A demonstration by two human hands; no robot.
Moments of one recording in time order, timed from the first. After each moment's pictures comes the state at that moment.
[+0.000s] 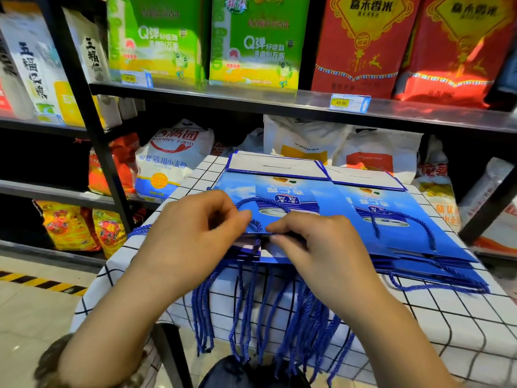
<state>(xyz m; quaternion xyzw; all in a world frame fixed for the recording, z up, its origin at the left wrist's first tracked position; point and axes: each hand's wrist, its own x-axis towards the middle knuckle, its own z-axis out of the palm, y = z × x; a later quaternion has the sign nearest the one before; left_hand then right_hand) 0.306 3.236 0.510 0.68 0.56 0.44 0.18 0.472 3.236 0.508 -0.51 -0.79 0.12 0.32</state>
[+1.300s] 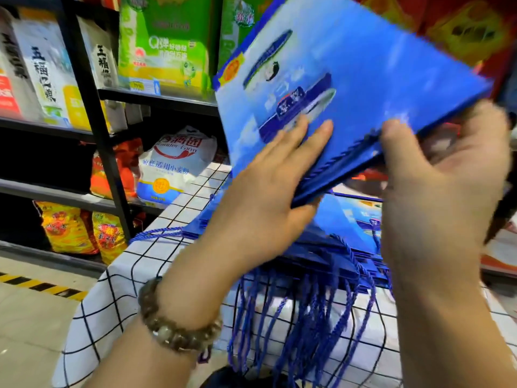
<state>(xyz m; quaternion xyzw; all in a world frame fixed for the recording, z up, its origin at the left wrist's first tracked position) 0.354 3.267 0.542 0.80 0.40 0.44 0.02 0.480 3.246 0.573 -0.34 -0.52 0.16 0.77</state>
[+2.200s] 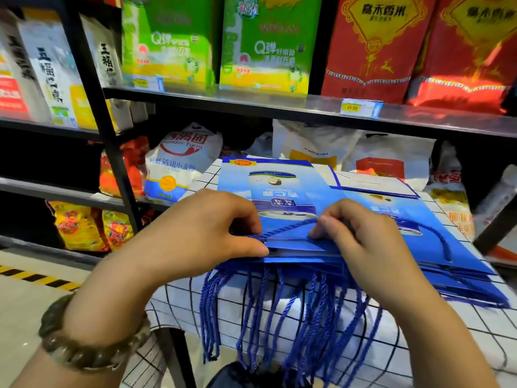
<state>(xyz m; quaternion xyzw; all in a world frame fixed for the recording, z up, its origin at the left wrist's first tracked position) 0.293 3.253 0.535 0.81 0.53 0.21 0.14 0.504 3.258 0.503 -0.52 -0.74 0.18 0.39</state>
